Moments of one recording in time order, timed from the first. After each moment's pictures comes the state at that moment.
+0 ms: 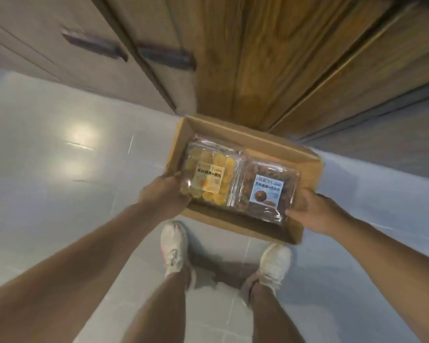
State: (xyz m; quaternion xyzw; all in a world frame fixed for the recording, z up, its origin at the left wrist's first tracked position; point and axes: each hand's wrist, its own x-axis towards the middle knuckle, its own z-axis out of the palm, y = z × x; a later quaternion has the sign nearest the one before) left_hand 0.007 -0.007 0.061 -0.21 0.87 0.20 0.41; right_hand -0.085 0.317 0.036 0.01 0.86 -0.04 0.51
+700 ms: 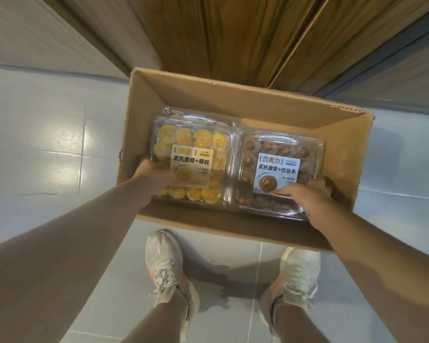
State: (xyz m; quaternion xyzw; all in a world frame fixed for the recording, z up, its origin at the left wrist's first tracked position) left_hand -0.015 0.004 -0.142 -0.53 0.66 0.42 0.34; right_hand -0.042 0.309 -0.182 0.40 0.80 -0.23 0.37
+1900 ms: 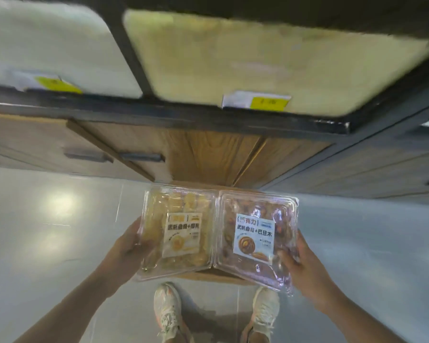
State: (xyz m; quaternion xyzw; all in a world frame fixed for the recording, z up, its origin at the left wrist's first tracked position) left_hand -0.004 -0.039 0.153 -0.27 0.70 0.60 0.27; right_hand -0.050 0.344 0.140 0.16 0.84 -0.39 0.36
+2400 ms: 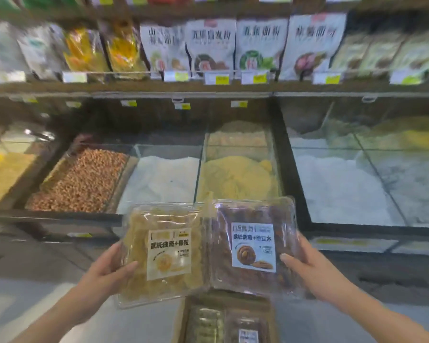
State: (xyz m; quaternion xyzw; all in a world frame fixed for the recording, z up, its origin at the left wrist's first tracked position) left_hand -0.014 -0.093 0.598 -0.17 0.70 0.68 0.08; right_hand -0.111 0.324 0.588 -0.02 0.84 -0.51 0.18
